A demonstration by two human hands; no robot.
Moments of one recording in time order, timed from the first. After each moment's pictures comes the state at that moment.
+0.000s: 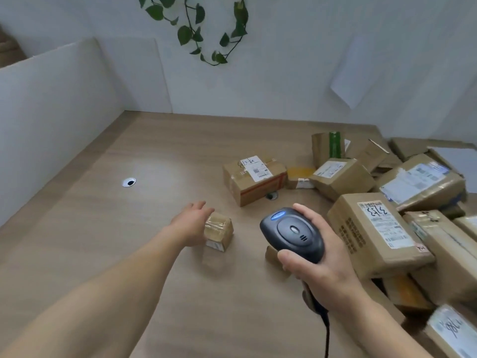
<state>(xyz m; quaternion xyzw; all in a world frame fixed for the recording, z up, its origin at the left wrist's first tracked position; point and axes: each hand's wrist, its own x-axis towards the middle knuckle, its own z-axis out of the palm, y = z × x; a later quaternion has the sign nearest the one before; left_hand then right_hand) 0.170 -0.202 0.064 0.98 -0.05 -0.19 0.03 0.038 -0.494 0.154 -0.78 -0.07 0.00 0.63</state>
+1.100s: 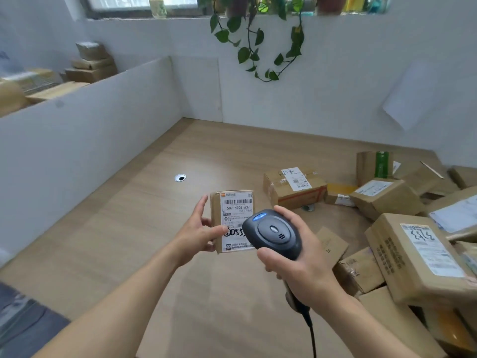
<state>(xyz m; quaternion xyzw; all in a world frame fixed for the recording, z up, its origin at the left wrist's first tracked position) 0.052 -0.169 0.110 0.74 0.17 -0.06 0.65 0.023 -0.419 0.165 -0.73 -0.15 0.09 0.66</state>
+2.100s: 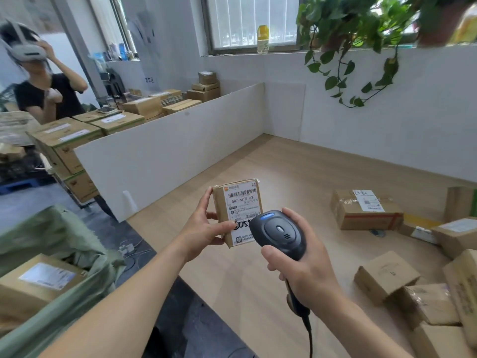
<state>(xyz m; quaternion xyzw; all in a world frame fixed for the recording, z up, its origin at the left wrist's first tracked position) -0.129 -0.126 0.185 0.74 0.24 0.14 0.61 -0.085 -0.367 0.203 -0.64 -0.26 0.17 0.70</state>
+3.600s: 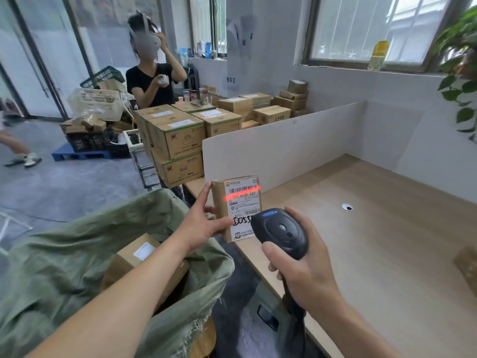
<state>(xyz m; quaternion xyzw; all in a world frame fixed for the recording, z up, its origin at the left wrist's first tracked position) -0.347 0.167 0.193 0.72 0.29 0.25 0.58 -0.255 -0.061 0.225 -0.61 -0.38 0.19 0.67</state>
